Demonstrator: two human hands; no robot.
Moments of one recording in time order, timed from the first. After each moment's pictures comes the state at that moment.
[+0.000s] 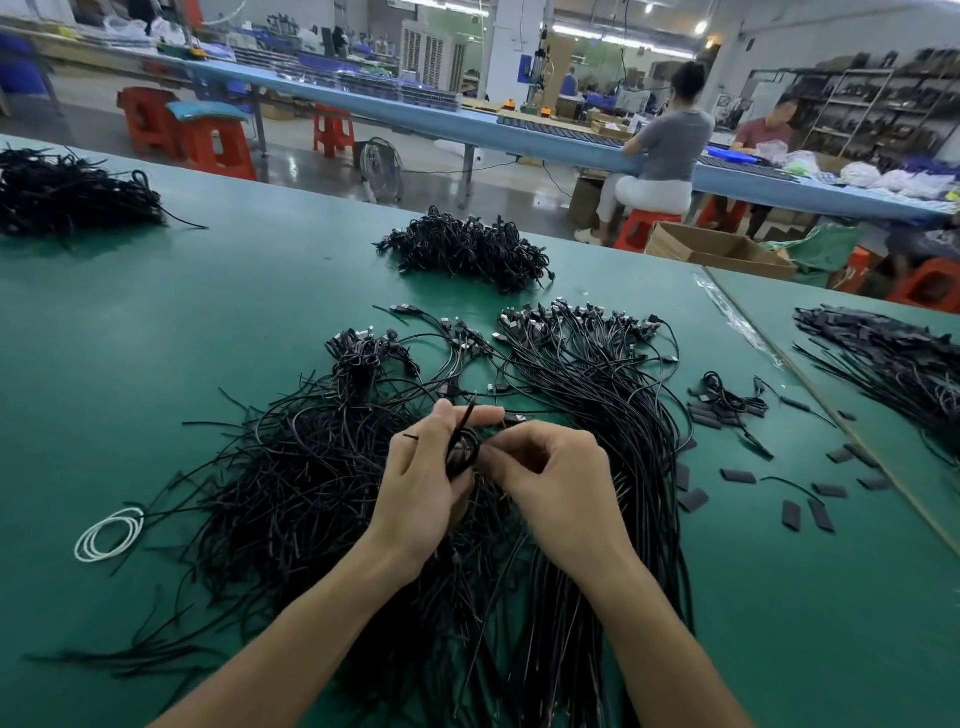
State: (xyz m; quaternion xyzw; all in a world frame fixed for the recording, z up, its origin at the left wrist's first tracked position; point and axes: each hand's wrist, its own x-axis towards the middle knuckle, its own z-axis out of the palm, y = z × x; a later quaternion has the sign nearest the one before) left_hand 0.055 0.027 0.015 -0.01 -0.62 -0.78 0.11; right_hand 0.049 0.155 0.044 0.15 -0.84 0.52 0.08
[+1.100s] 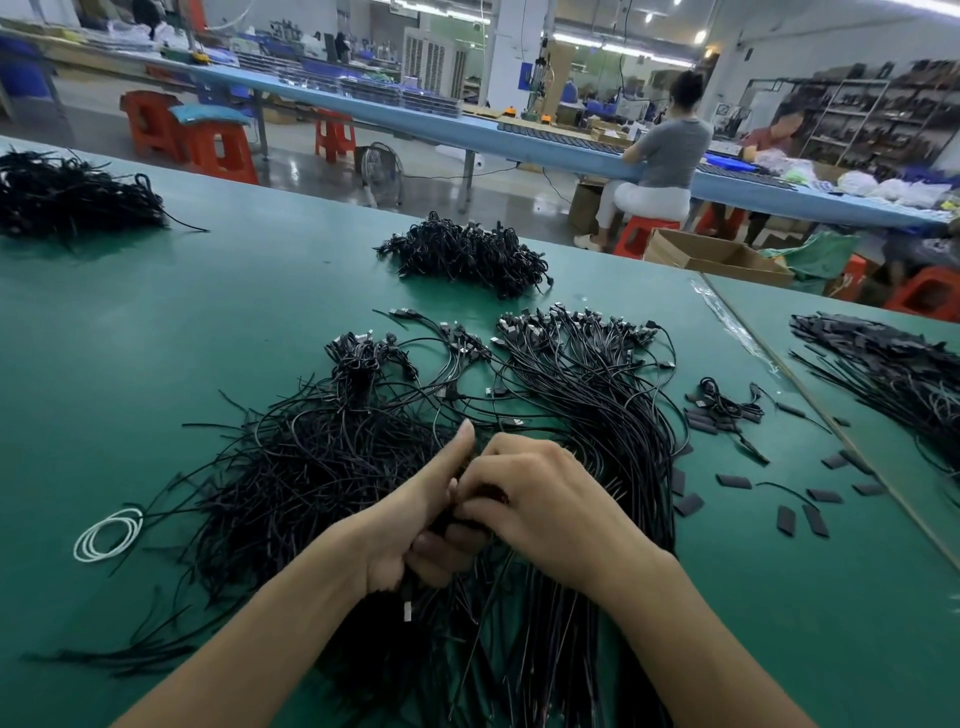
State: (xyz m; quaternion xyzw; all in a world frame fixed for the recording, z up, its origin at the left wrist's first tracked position) left_hand 0.043 0.004 0.002 0.02 -0.54 -0.75 -0.39; right_hand 0.049 0.163 0.061 0.35 -0.91 0.21 0.02
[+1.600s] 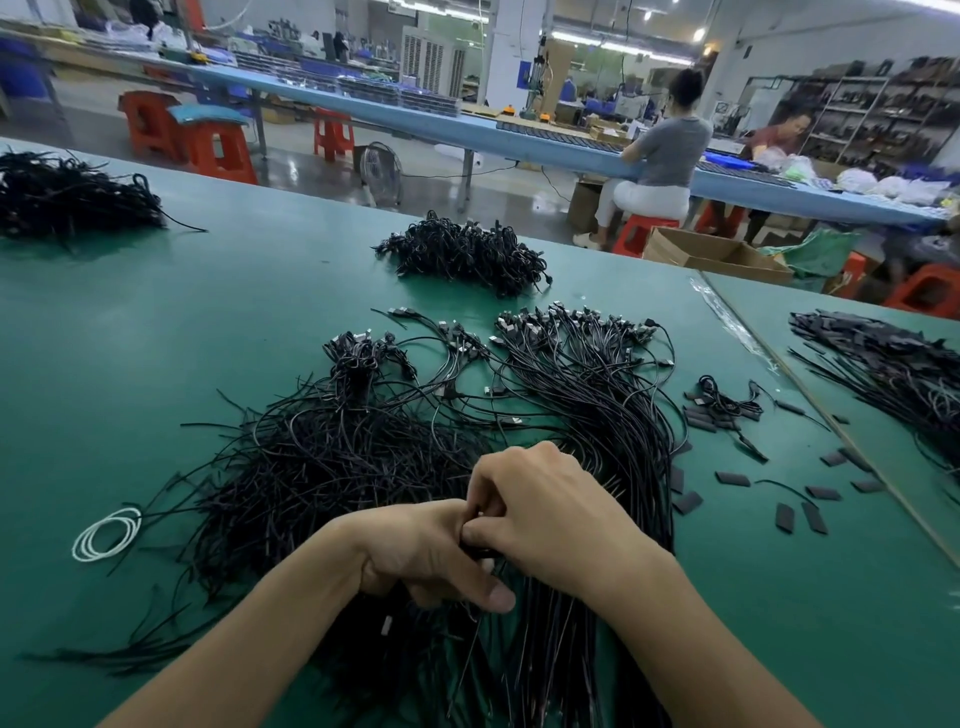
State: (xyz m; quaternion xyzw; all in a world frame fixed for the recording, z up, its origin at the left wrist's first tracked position) left_hand 0.052 0.001 0.013 -0.17 -0.68 -0.58 -0.42; right_hand 0.056 0.157 0.067 0.26 -0.95 0.16 -0.04
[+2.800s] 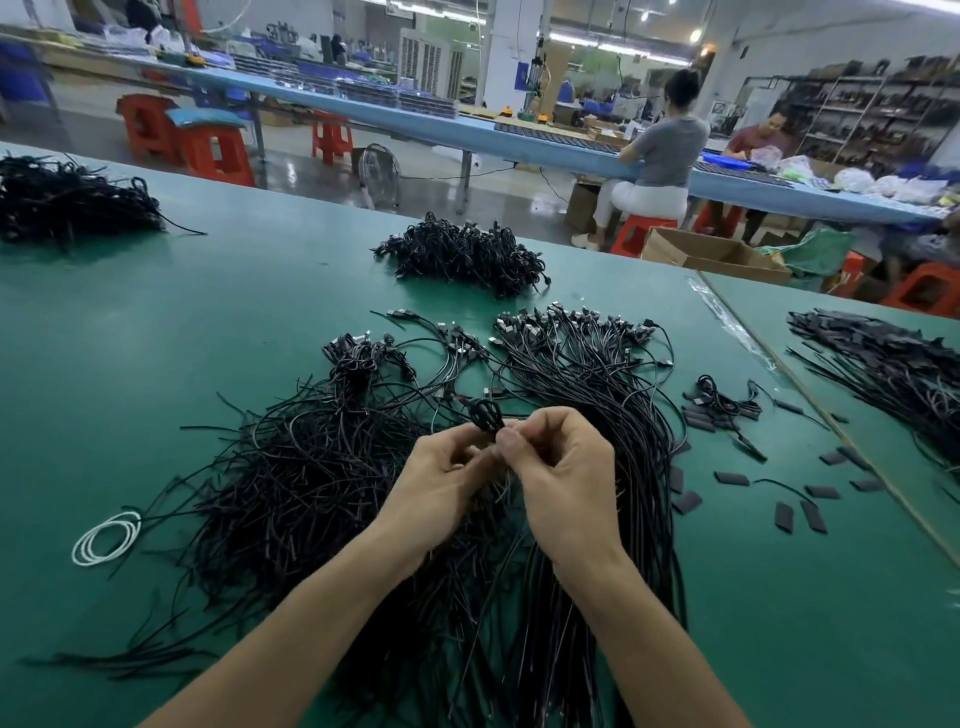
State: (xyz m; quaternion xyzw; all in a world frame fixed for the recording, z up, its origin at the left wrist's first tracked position) left_hand 0.043 0.026 0.008 -0.06 -0.68 -0.73 -0.01; right_hand 0.049 0.152 0.040 0.07 -0.74 0.66 0.11
